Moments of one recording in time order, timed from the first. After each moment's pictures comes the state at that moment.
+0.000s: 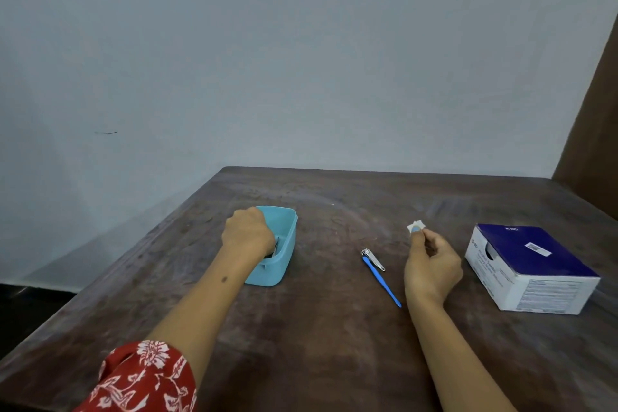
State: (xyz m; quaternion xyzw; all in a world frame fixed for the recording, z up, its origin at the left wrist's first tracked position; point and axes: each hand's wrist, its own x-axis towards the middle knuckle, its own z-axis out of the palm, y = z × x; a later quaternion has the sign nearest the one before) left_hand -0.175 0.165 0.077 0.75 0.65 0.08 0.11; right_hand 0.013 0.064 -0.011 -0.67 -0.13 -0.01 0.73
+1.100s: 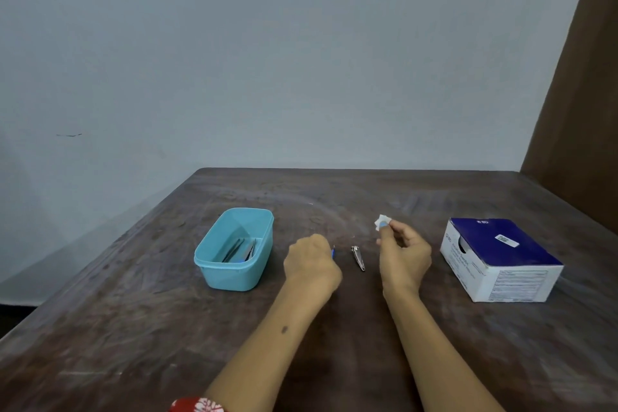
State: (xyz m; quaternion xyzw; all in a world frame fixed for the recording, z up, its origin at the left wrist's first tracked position) left_hand -0.095 0.099 0.046 0.83 0.54 0.07 0.15; right_hand 0.018 0.074 -0.014 -0.61 -0.15 0.06 0.78
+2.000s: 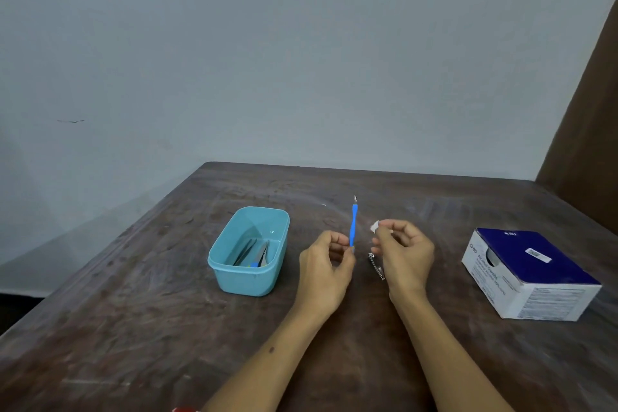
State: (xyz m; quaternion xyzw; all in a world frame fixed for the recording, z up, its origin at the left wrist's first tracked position) left_hand -0.101 0.129 -0.014 0.72 0.33 0.45 0.40; right_hand 0.001 0.086 -0.002 -0.59 -0.21 0.11 0.77
